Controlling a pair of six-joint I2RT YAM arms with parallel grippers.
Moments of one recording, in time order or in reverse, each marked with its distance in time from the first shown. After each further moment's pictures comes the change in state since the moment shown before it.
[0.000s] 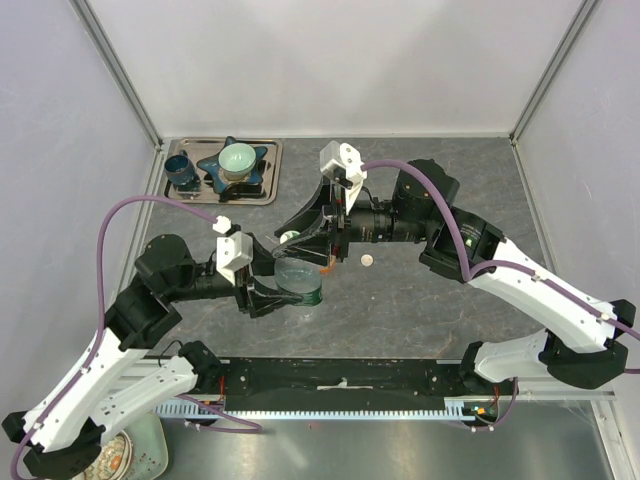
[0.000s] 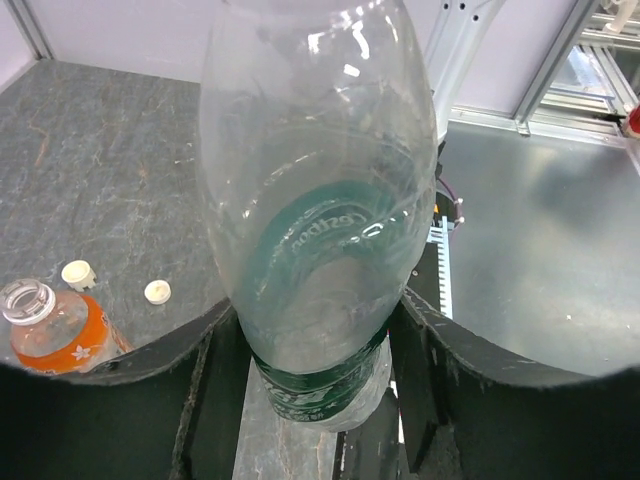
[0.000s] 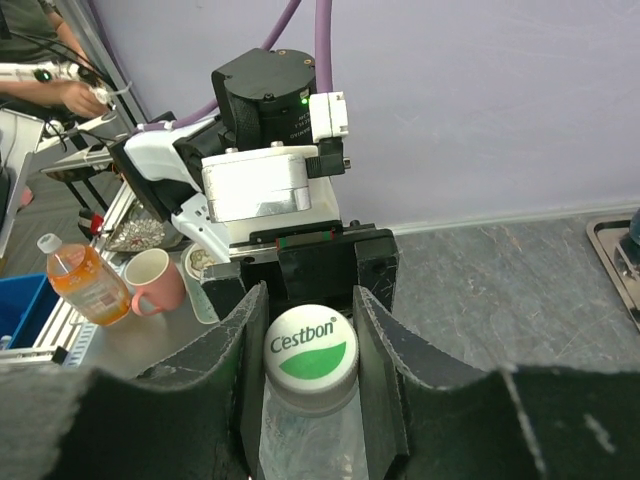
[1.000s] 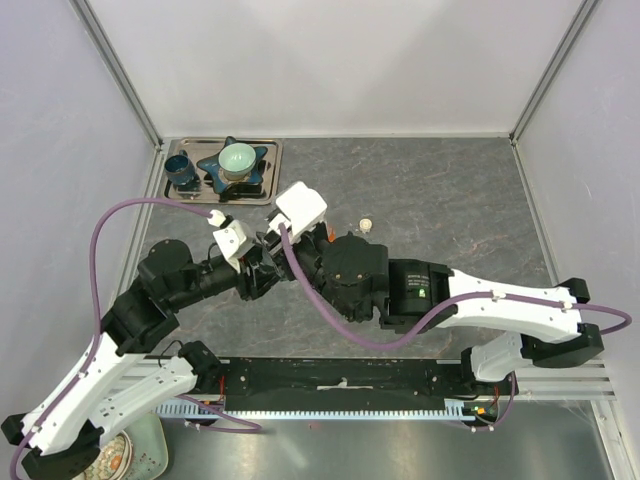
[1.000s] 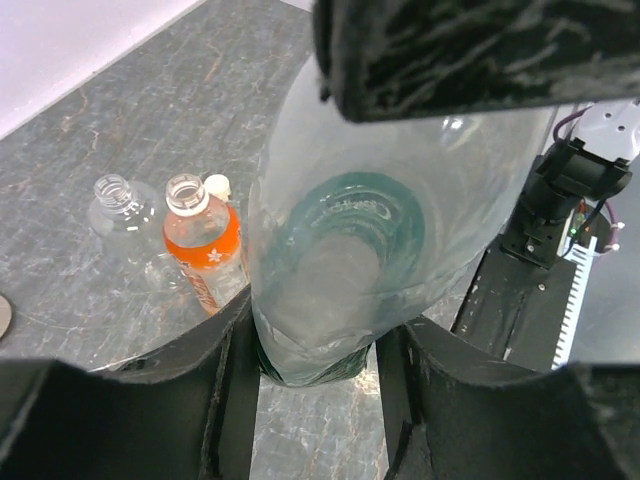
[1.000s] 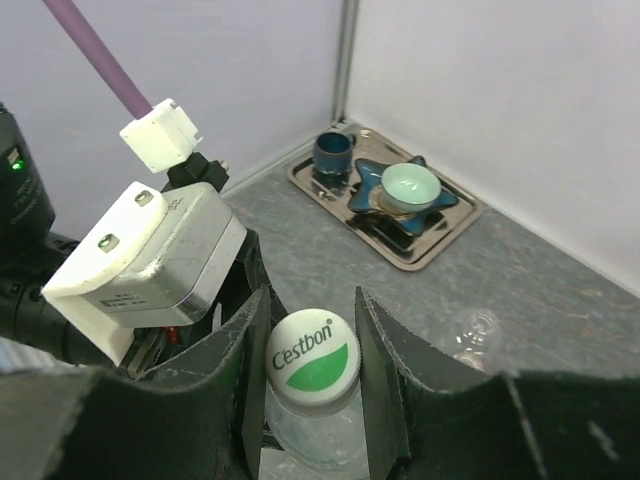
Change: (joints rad) left arm -0.001 -0.026 -0.013 -0.085 -0.402 0.018; right arm 0.435 0.148 0.109 -0.052 1.228 -0.196
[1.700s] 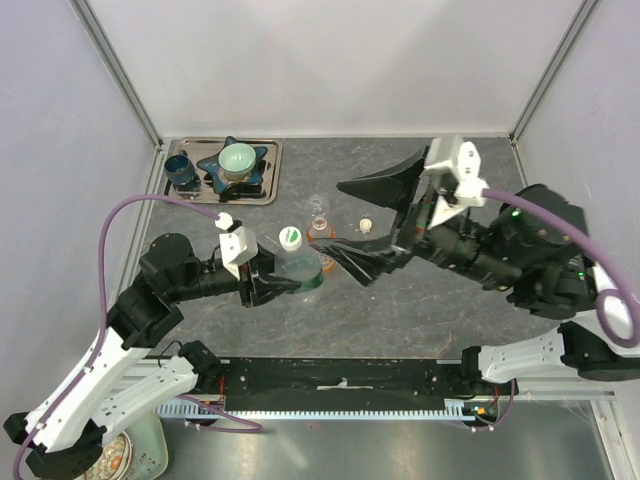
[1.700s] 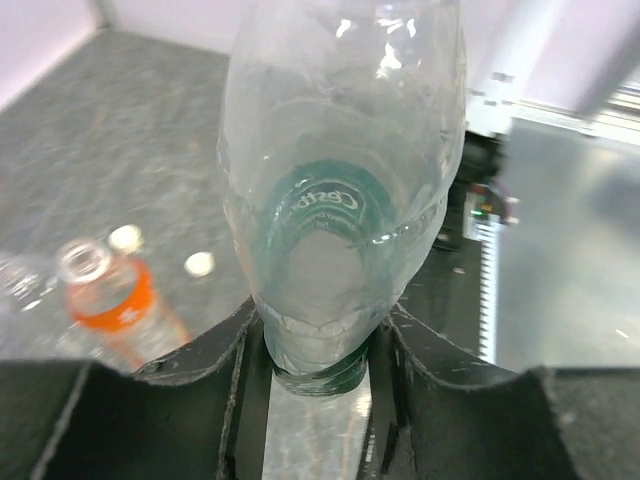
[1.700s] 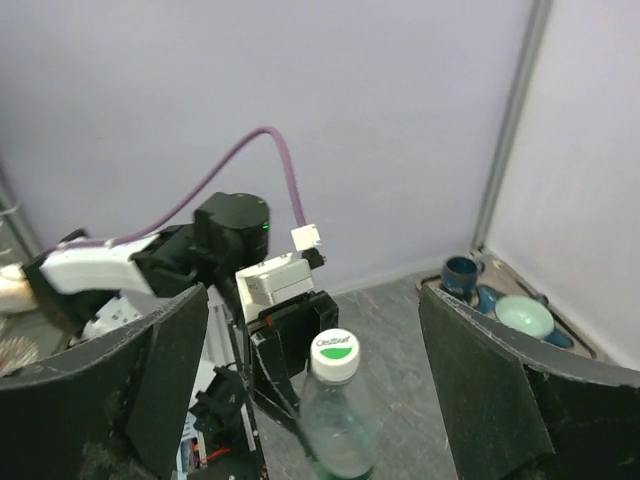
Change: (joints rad) left arm 0.026 0.027 0.000 0.059 0.231 0.010; right arm -0.059 -0.254 0.130 -0.118 -0.434 0.002
